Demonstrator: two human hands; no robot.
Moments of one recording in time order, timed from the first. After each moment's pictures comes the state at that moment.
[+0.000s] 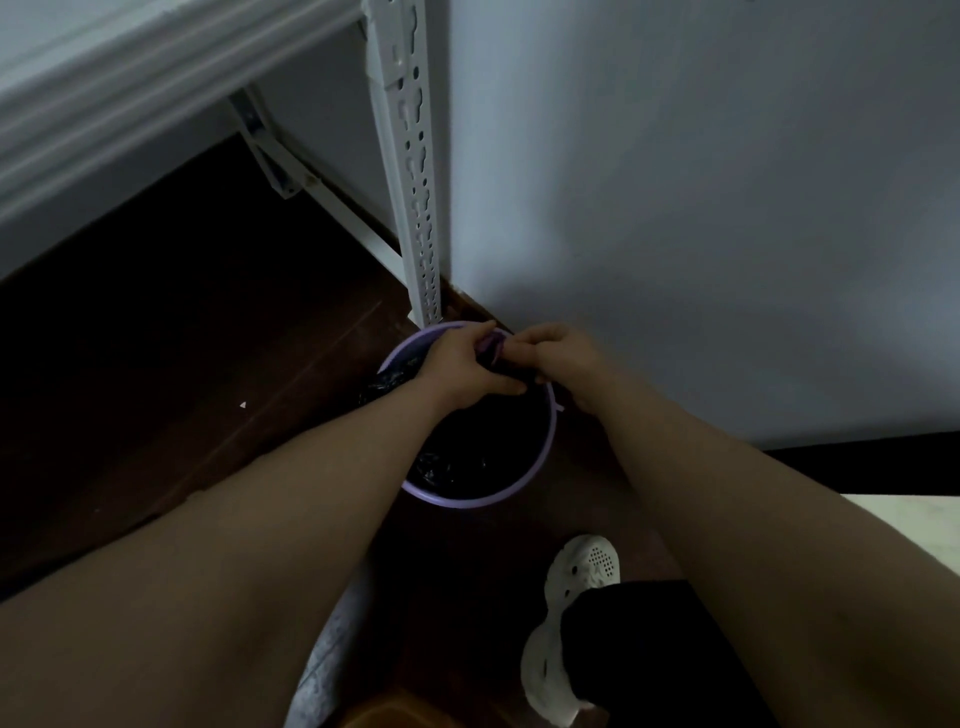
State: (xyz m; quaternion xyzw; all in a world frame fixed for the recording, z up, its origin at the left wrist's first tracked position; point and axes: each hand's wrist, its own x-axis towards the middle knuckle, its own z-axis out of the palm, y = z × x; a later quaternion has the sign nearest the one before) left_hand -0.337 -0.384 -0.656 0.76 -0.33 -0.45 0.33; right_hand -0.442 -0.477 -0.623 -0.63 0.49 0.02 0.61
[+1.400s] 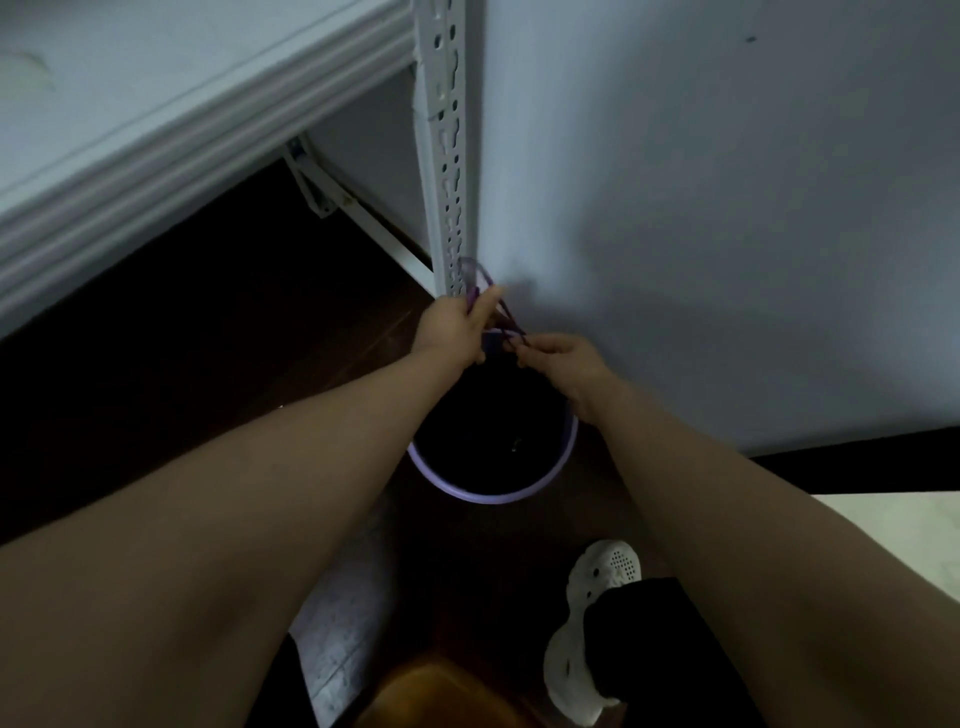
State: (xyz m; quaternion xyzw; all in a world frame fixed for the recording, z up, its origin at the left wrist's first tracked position) left_hand -0.313 -0.380 -0.607 0.83 -0.23 -0.34 0.38; right_hand -0.435 -0.448 -0.625 -0.52 0.47 -0.08 0.71
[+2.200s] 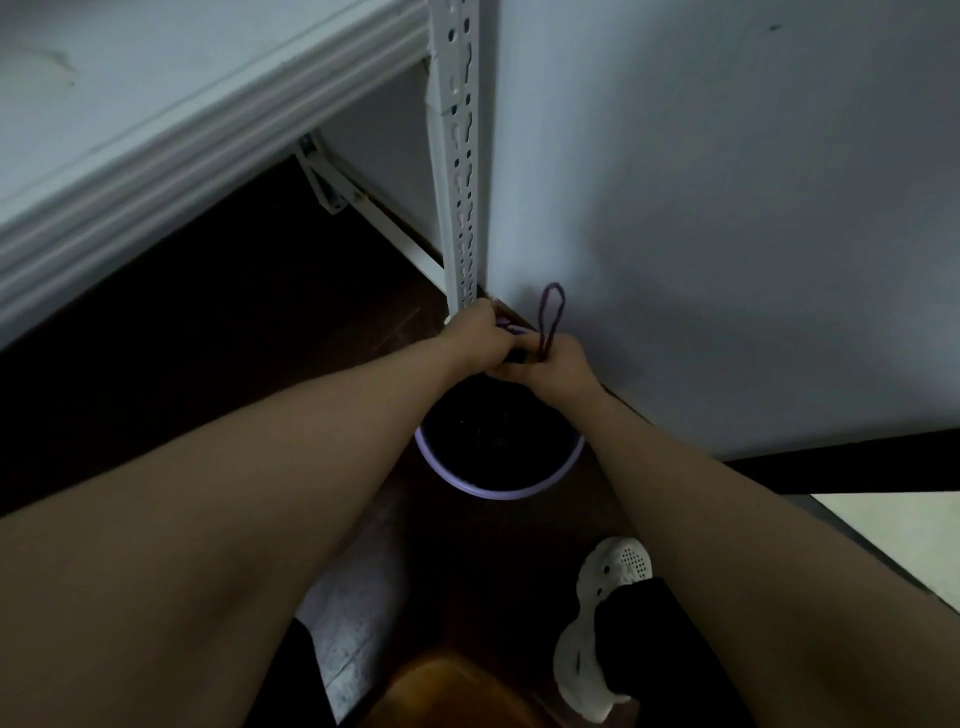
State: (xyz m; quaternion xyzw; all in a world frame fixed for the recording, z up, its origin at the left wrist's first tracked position) left_hand -0.322 -0.378 -0.582 0.82 -0.31 -0.41 0.26; right_hand -0.430 -0.431 -0.620 -0.73 0.37 -0.04 0.57
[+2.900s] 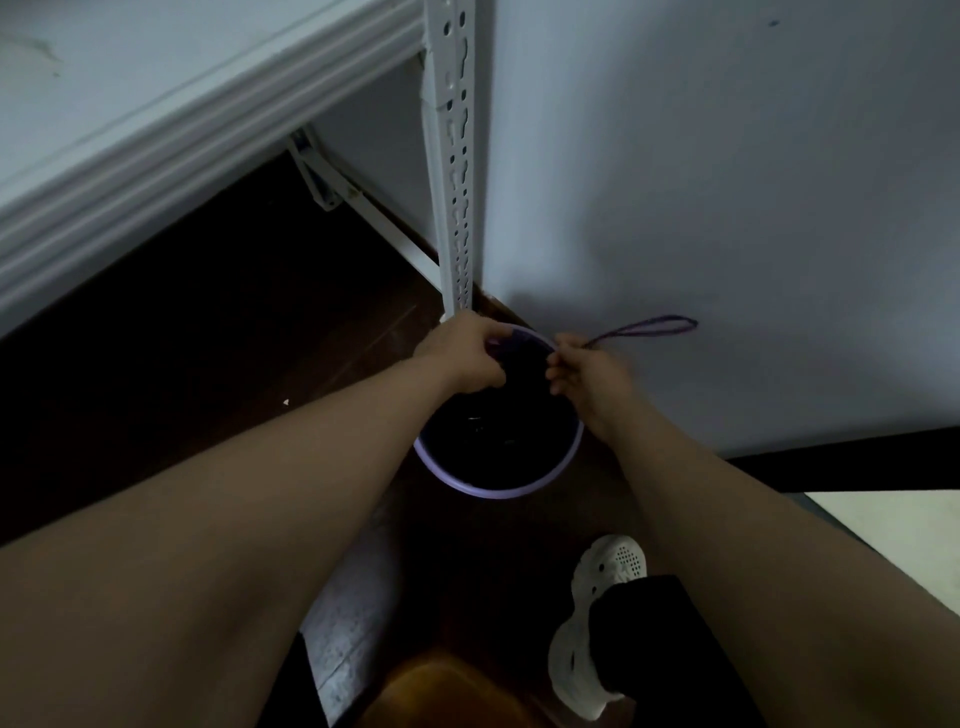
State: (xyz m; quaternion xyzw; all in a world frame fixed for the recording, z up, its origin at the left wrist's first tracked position) left_hand -0.312 -0.365 -0.608 0.82 -0.42 -0.36 0.13; right_hand -0.454 -0.444 -0.631 -0.38 0.52 -0.16 0.75
